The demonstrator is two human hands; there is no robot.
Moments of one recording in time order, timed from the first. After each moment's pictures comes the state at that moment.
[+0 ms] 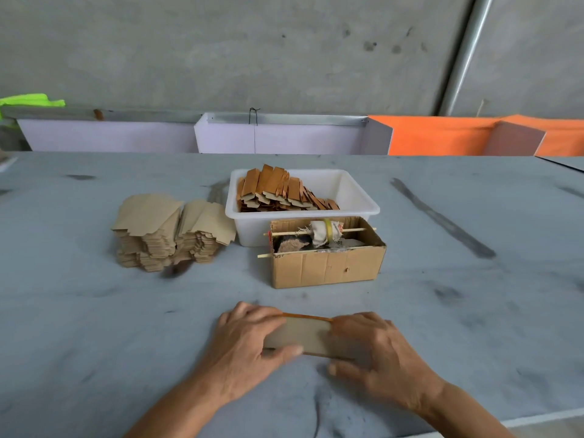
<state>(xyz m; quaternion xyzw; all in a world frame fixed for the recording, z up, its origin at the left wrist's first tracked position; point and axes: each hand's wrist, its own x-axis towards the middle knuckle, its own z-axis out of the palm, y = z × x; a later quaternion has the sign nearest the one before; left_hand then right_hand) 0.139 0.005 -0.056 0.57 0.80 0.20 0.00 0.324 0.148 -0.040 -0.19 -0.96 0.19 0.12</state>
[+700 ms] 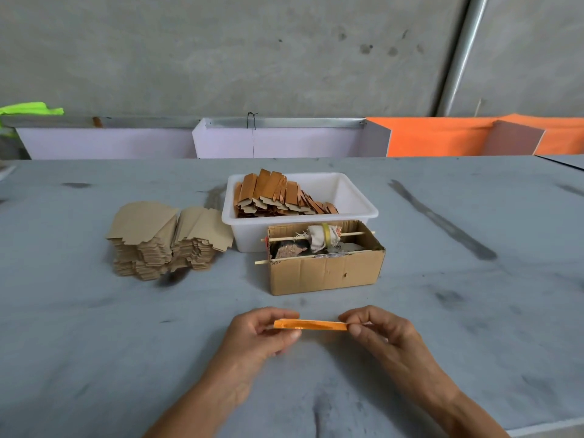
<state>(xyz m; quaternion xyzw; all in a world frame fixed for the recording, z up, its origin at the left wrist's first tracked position) 0.162 0.020 -0.032 0.24 0.64 0.64 0.36 0.326 0.151 -0.032 -0.23 -0.77 0.53 0.27</state>
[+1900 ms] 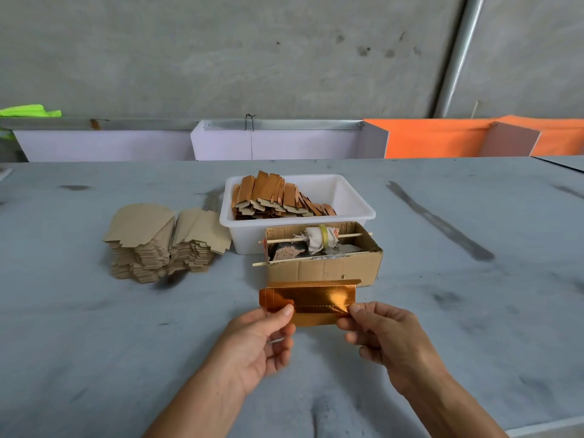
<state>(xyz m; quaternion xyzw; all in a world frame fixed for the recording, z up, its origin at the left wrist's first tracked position) 0.167 0.027 -0.006 0.05 0.57 0.66 0.49 0.309 0.141 -0.002 -0.41 -0.54 0.69 0.24</state>
